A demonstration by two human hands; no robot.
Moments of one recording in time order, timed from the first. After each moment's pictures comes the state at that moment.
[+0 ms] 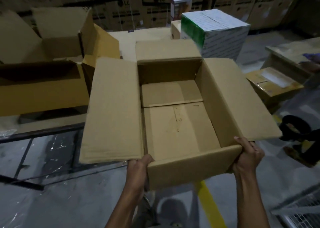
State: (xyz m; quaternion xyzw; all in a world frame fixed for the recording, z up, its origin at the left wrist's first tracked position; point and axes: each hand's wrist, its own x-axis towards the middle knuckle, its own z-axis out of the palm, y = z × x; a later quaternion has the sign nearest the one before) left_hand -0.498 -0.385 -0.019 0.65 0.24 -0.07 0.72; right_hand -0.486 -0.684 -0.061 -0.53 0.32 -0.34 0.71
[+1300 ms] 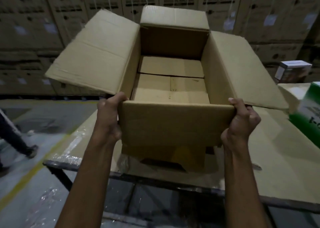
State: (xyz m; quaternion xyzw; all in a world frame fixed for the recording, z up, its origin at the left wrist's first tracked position) left_hand -0.280 0.105 0.211 0.60 0.15 0.27 0.74; right_hand -0.194 -0.160 0.168 -0.47 0.07 -0.27 0.84
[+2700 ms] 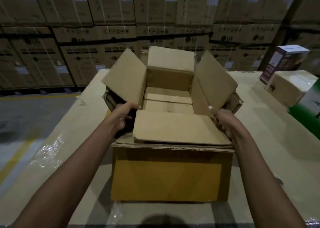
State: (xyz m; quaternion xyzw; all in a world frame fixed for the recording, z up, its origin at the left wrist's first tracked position) left_hand 0.055 0.242 0.090 0.66 0.25 -0.05 0.70; right_hand 0.071 -0.107 0.077 -0.78 0.19 0.05 0.60
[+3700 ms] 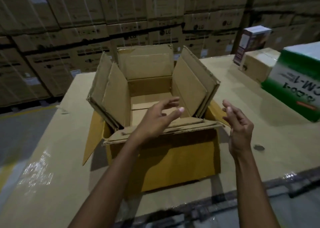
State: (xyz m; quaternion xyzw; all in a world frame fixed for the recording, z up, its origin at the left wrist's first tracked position) left_hand -0.033 0.132 0.118 0.82 -0.21 -0.05 0.52; right_hand -0.065 -0.124 0.041 -0.63 0.08 -0.30 0.71
